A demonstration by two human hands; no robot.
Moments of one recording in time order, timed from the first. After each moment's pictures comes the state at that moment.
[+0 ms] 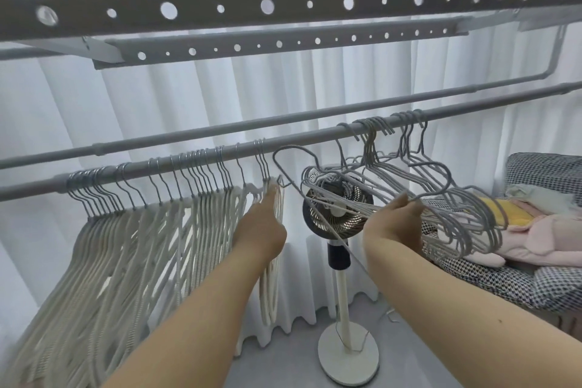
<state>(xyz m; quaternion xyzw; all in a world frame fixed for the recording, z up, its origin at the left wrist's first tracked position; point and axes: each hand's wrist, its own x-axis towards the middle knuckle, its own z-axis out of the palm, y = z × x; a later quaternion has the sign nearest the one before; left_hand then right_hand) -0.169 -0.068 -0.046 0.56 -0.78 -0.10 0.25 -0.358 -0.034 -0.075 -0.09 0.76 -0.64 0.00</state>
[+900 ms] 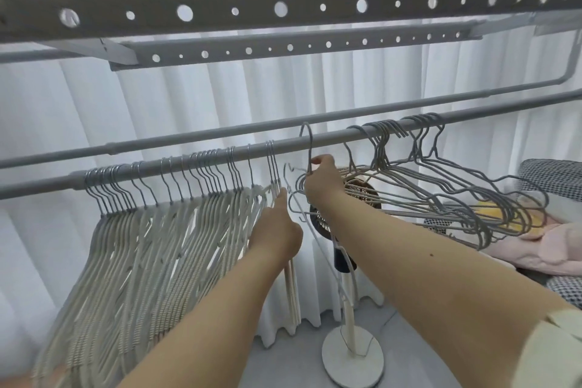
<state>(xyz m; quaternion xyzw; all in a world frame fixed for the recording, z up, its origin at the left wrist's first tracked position) -0.177 -0.058 -0.046 0.56 -0.75 -0.21 0.28 -0.290 -0.075 -0.001 -0.49 0.65 -0.55 0.20</state>
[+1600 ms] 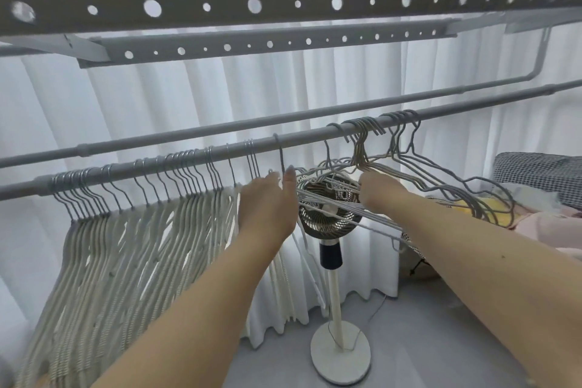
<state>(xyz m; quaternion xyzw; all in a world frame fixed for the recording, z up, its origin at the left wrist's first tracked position) -0.199 -0.034 -0.004 0.51 -0.79 -0.04 0.34 -0.405 -0.037 -0.016 -0.53 0.83 -0.17 0.02</state>
